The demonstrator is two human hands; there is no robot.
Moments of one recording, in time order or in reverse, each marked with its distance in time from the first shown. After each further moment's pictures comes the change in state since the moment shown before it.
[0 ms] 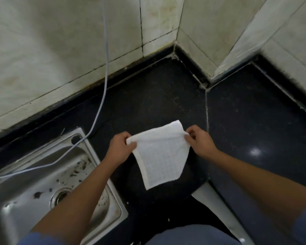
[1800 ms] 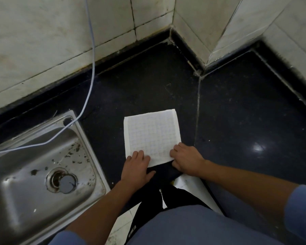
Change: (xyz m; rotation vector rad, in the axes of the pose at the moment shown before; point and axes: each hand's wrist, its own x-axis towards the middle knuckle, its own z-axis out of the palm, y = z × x) left_hand -0.105 -0.004 0.121 0.891 -0.191 0.294; right_hand -0.068 0.043 0.018 -0.767 -0.317 -0.659
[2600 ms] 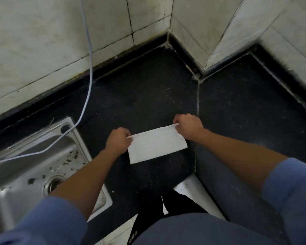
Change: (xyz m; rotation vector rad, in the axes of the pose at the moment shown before) left_hand 0.086 -0.079 -0.066 -0.434 0.010 -0.360; right_hand 0.081 0.065 -0.062 0.277 -0.016 0.482
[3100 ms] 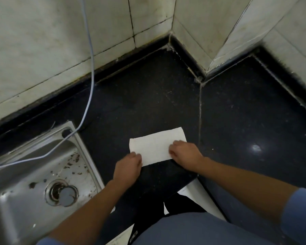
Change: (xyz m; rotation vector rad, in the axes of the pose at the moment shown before) left_hand -0.063 -0.009 0.048 0.213 0.026 0.262; right_hand -0.050 -0.015 0.052 -0.059 -0.079 -0.269
